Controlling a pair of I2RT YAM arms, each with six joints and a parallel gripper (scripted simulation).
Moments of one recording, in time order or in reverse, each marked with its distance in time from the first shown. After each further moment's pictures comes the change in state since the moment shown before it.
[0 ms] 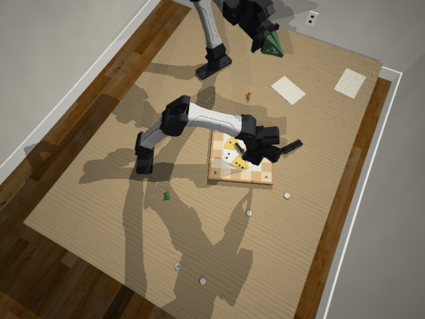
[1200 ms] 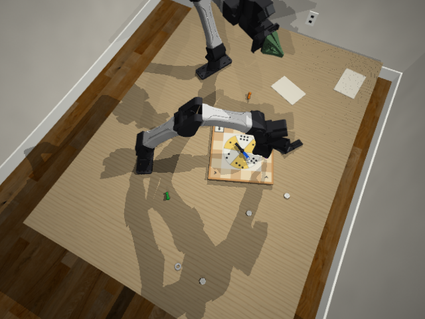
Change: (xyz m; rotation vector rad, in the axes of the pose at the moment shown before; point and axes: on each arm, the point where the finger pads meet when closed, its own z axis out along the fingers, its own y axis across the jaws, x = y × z) left arm 0.000 0.000 0.000 0.000 0.000 0.000; right arm -0.002 0.065 0.034 -0.049 -0.016 -0.122
